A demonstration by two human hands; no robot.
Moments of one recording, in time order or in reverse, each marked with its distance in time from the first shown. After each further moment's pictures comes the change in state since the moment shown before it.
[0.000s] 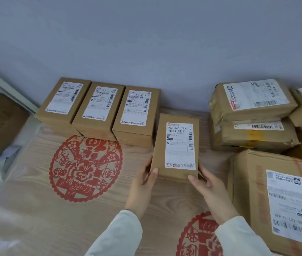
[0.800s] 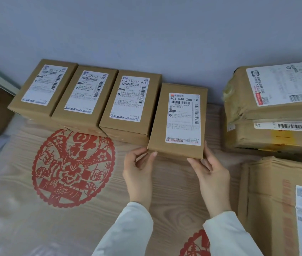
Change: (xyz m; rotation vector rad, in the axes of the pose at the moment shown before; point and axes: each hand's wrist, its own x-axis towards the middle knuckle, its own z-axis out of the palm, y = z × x) left_hand 0.055 -0.004 0.031 -0.063 0.512 0.056; right_hand 0.067 0.012 0.013 0.013 0.299 -0.143
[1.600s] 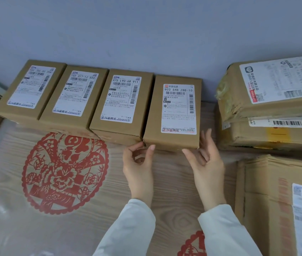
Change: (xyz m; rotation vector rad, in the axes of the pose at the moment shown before) left_hand 0.007 0.001 0.021 -0.036 0.042 -0.012; right_hand 0.013 -0.009 0.005 -0.013 0.029 -0.085
